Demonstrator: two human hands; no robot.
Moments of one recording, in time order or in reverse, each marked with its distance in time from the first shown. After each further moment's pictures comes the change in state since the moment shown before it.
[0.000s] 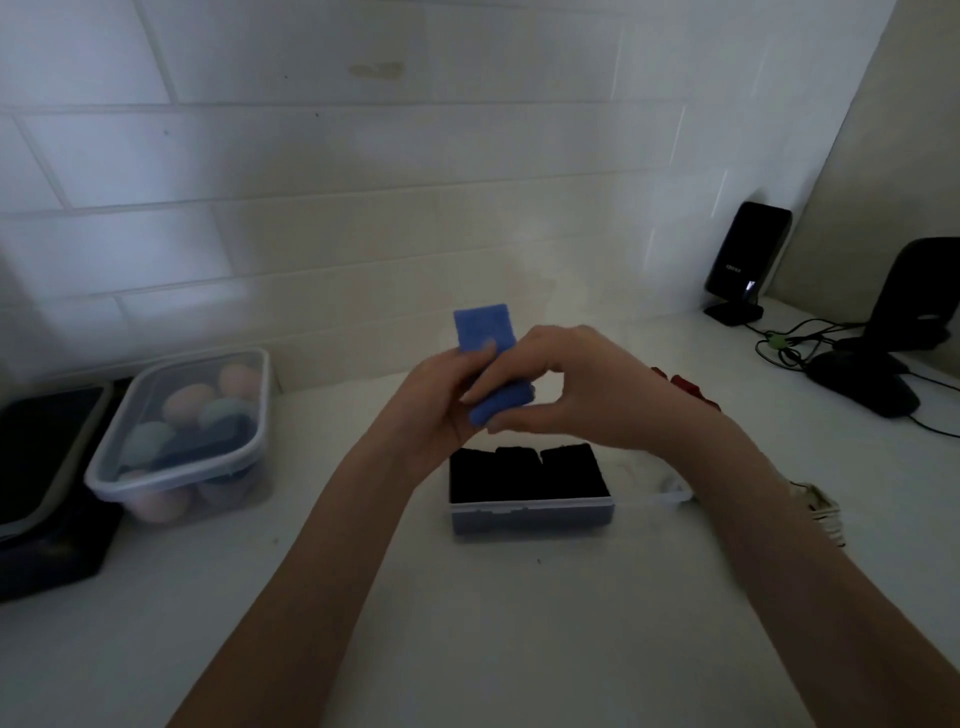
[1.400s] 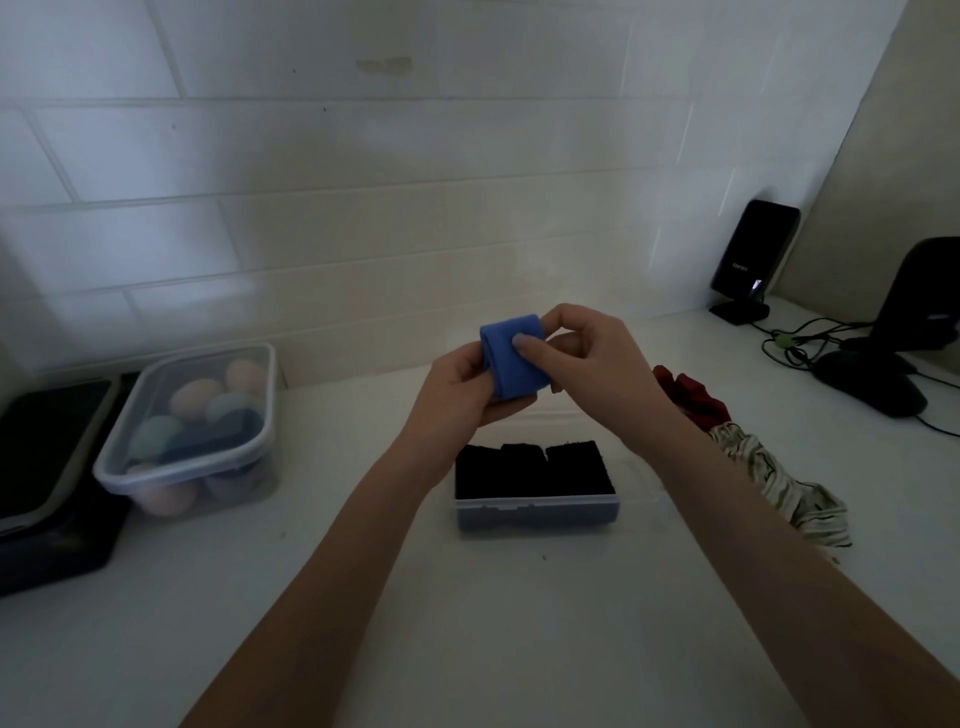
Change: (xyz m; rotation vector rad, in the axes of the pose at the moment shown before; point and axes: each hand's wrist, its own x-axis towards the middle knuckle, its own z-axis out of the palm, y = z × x) left_hand 0.013 -0.022 -0.005 0.318 0.117 0.217; right_hand 0.009 0.022 0.023 0.366 0.462 0.431
